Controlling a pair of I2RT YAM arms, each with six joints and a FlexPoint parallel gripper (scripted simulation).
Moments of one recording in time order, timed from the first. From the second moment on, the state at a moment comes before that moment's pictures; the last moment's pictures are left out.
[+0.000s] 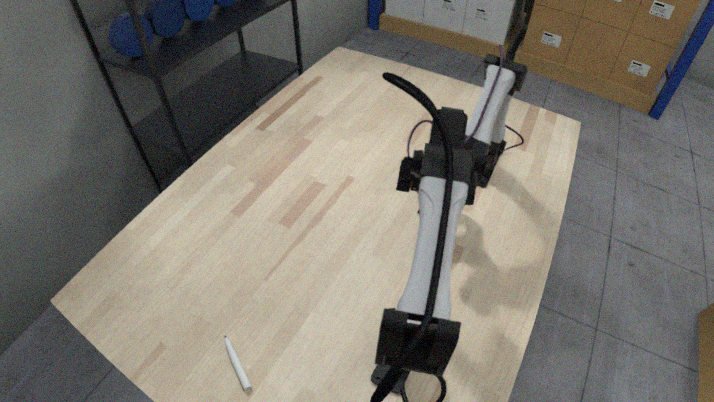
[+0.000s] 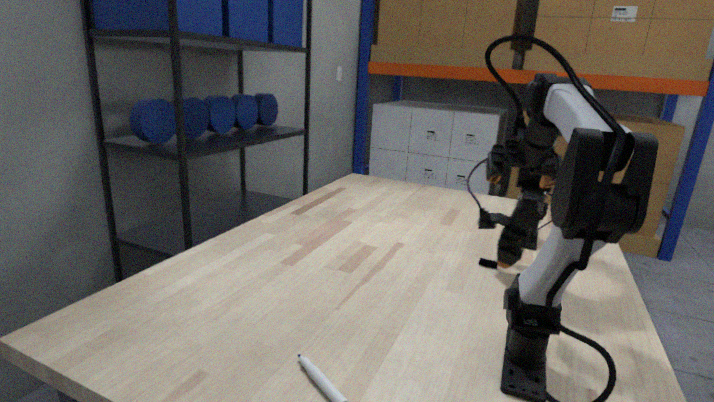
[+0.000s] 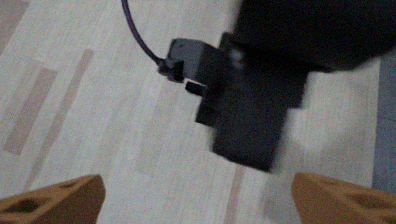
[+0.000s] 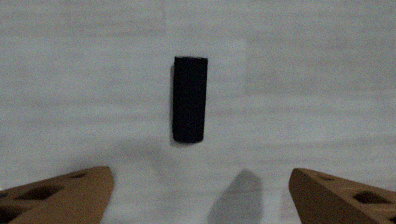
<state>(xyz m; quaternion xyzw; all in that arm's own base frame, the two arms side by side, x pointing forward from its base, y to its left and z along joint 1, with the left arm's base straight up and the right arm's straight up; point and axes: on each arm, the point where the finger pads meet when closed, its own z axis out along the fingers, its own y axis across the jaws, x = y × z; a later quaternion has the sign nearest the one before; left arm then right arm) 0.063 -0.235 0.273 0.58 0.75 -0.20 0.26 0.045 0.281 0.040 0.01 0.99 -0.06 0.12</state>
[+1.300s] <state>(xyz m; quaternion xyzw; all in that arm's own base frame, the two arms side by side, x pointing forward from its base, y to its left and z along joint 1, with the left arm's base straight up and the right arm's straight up) 0.063 -0.235 0.273 0.58 0.75 -0.20 0.26 0.062 0.277 0.034 0.04 0.97 -0.03 0.26</state>
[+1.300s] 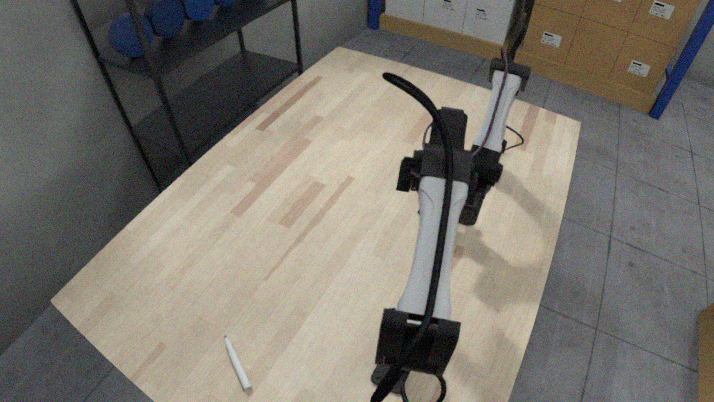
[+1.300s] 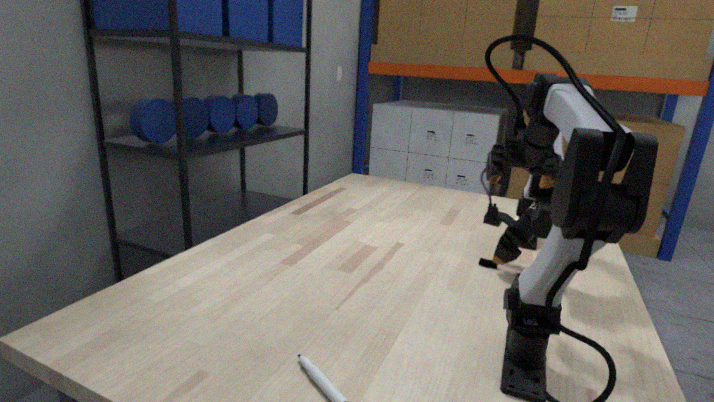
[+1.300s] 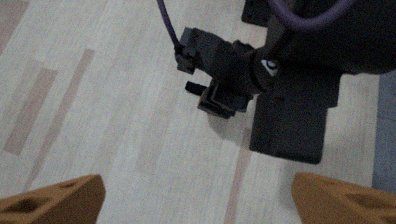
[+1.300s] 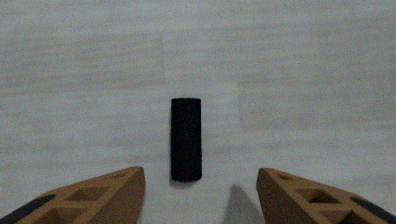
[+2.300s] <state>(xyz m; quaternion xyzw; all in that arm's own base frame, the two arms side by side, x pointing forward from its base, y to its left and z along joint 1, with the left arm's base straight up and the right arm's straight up) 0.063 -0.235 0.273 0.58 0.75 -0.20 0.26 0.072 0.283 0.011 0.03 0.97 -0.01 0.26</state>
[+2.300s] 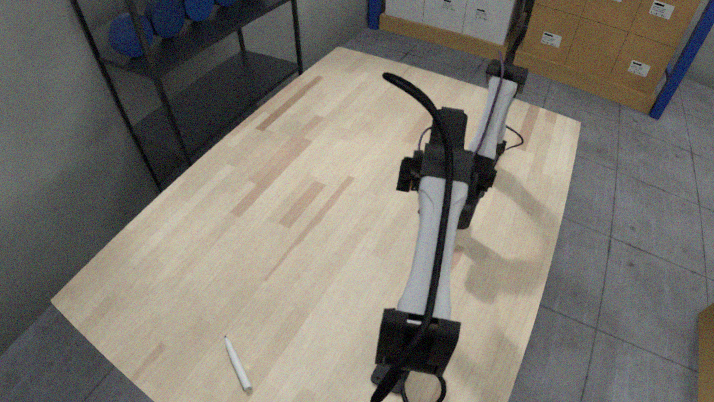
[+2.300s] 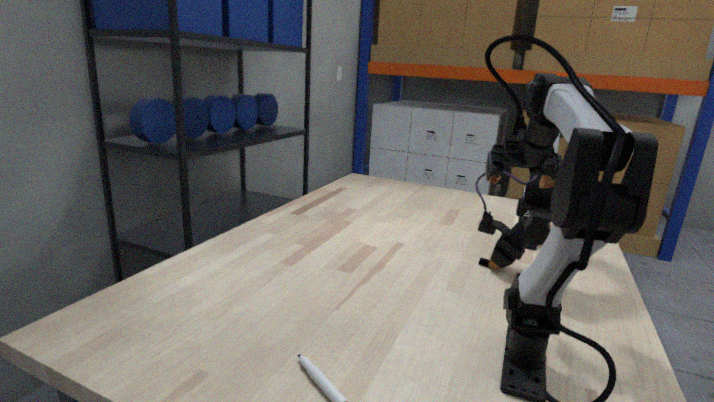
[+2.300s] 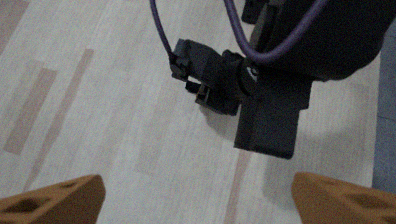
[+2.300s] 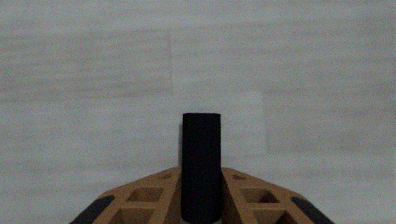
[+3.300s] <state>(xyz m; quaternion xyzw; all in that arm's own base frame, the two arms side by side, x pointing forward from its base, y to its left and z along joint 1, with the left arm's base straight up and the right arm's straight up) 0.084 -0.236 0.262 0.58 0.75 -0.18 0.25 0.122 0.267 0.078 -0.06 0.96 0.01 0.26</state>
